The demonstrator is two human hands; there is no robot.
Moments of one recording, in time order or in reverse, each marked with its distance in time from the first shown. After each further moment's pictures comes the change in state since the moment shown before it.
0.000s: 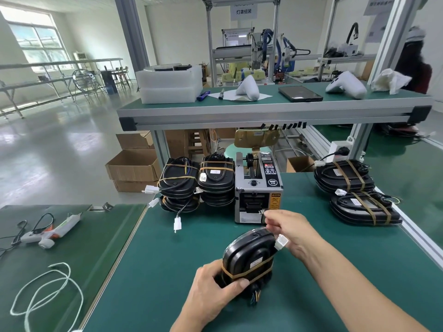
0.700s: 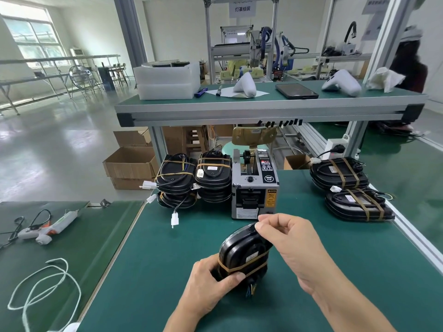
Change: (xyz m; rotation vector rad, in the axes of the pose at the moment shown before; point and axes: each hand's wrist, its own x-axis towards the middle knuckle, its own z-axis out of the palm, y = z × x) left_hand -0.001 -0.001 0.001 0.018 0.001 0.017; right_hand -0.108 -0.004 -0.004 -0.233 -0.114 -0.367
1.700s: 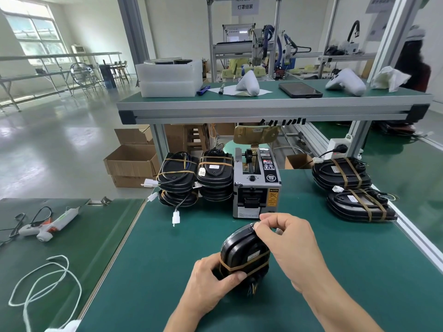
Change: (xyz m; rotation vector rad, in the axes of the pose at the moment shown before) left_hand 0.000 0.001 -0.001 0.005 0.015 0.003; right_hand 0.000 0.006 0.011 -0.251 0.156 -0.075
